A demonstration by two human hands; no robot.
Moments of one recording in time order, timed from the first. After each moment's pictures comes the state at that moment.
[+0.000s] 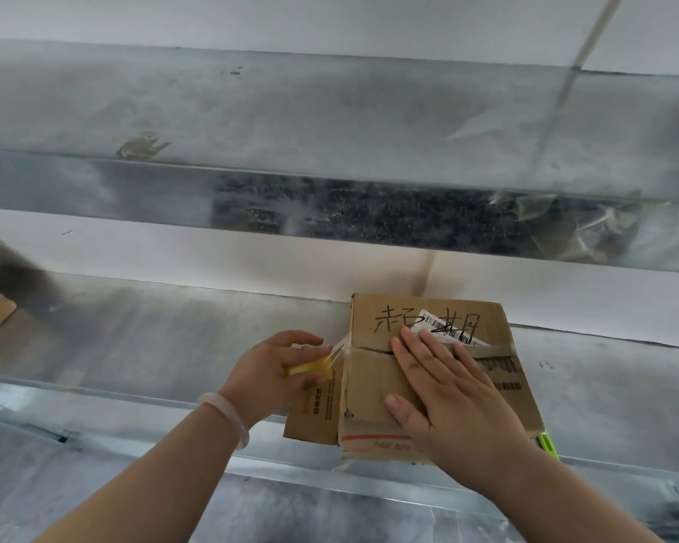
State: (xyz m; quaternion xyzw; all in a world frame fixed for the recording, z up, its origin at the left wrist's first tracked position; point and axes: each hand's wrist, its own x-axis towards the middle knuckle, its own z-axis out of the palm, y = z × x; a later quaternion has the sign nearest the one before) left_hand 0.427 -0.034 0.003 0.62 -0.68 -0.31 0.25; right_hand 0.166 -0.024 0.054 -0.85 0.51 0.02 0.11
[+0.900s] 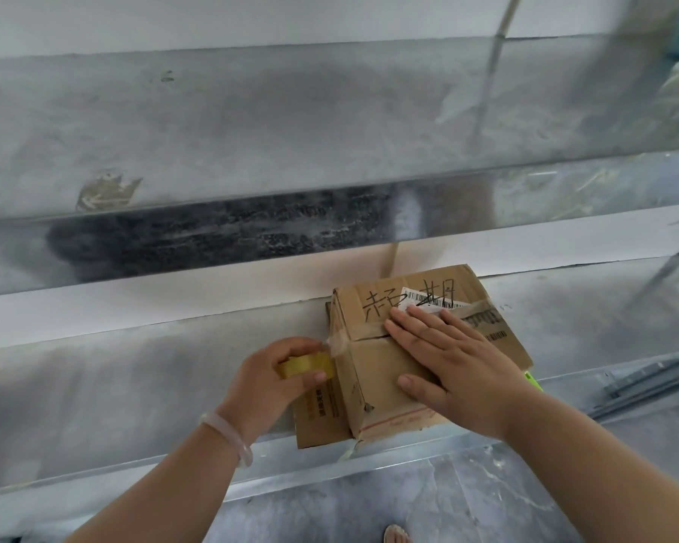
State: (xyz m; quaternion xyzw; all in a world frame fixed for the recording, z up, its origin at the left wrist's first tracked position) left_hand 0.436 -0.046 0.005 0.56 -0.63 -0.44 0.31; right_hand 0.167 -0.020 0.060 -0.83 0.54 0.04 0.11
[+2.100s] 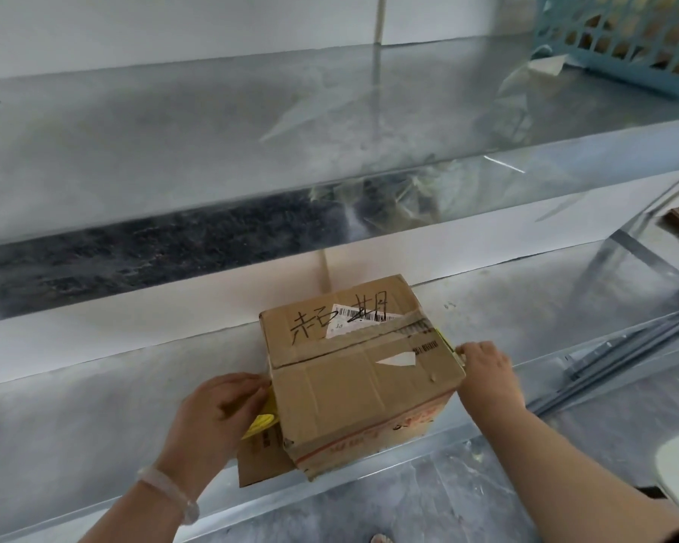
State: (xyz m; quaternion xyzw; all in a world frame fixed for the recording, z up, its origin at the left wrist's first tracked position) left_hand 0.403 -0.034 0.004 0.59 -0.70 -0.29 0.27; right_hand 0.045 -0.026 -0.054 -0.50 0.85 -0.05 0.16
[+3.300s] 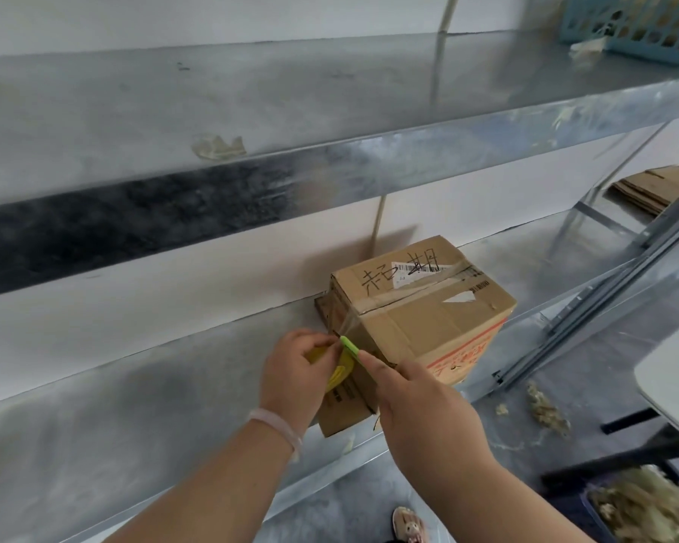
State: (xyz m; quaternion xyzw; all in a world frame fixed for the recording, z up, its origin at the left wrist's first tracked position) left_hand 0.432 -0.043 -0.016 0.54 -0.70 -0.33 0.32; right_hand 0.315 0.073 0.063 -0.62 0.77 -0.09 0.11
